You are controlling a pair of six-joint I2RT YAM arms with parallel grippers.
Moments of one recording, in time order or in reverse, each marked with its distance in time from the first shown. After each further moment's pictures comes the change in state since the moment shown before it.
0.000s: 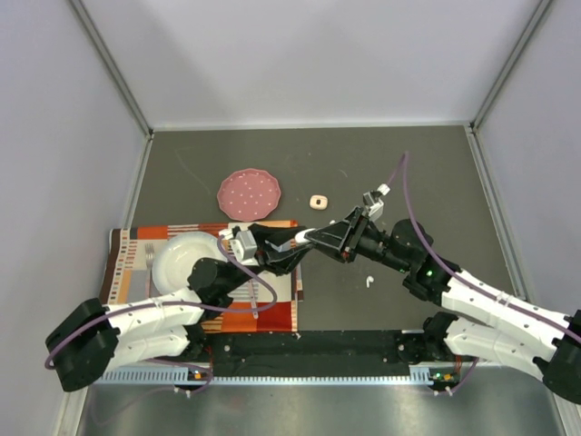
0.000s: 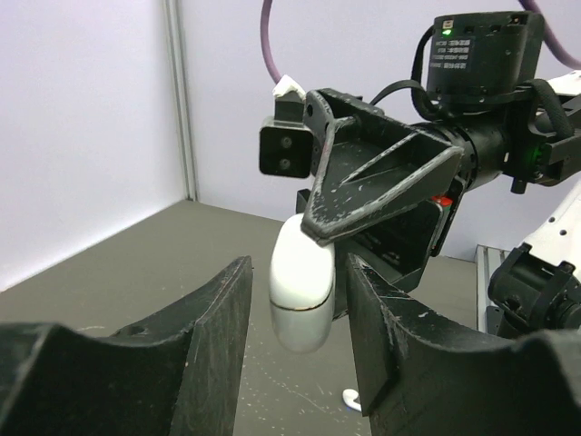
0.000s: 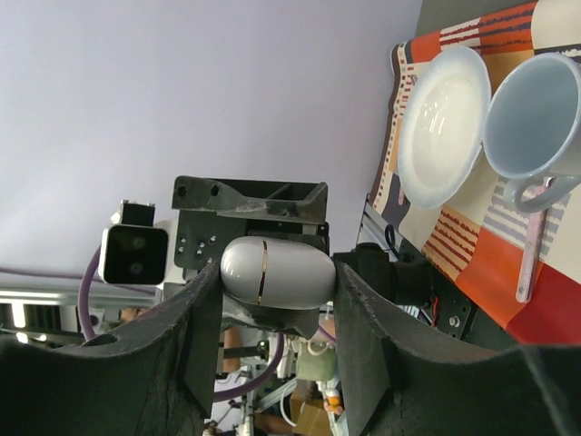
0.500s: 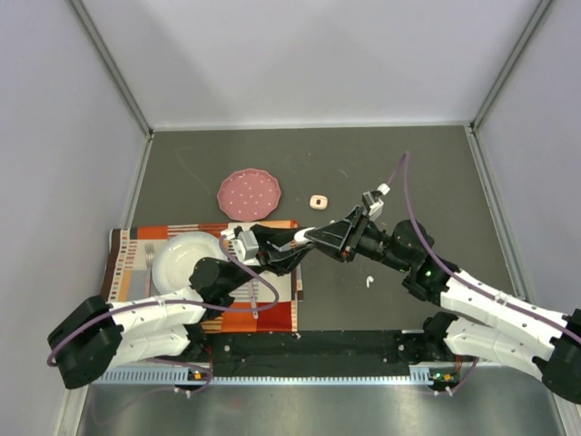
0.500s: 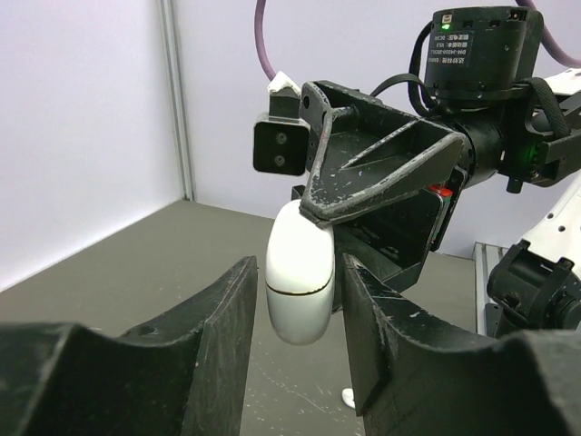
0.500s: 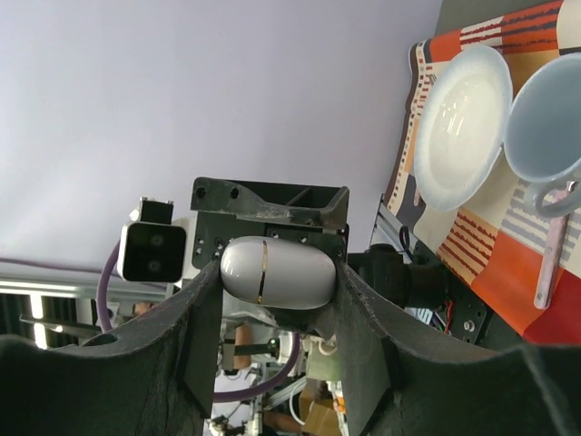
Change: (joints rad) left arm 0.000 0.033 0.000 0.039 0.015 0.000; right arm -0.005 0.013 -0.010 0.057 -0.018 0.021
